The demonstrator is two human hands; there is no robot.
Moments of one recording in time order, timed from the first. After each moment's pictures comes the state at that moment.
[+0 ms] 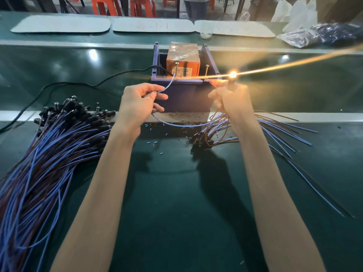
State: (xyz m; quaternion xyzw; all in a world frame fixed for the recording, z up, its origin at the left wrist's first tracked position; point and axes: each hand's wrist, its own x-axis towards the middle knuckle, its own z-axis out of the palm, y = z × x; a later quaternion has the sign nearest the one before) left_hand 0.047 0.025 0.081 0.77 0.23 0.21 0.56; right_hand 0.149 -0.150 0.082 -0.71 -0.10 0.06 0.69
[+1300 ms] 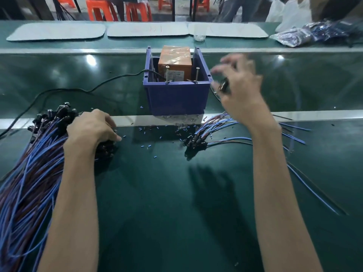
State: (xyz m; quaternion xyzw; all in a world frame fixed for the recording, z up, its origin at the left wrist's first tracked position) left_hand 0.007 0.081 0.080 0.90 0.40 -0.05 0.17; right_hand 0.146 -0.180 0.115 -0.90 -0.31 -0.19 0.24
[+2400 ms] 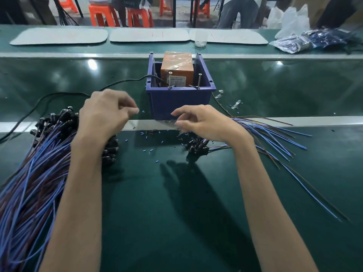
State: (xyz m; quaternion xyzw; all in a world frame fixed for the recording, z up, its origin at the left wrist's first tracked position) left_hand 0.010 0.044 0.116 0.91 0.26 0.18 0.25; right_hand 0.123 -0.145 0.093 -0.83 -0.40 0.19 0.34
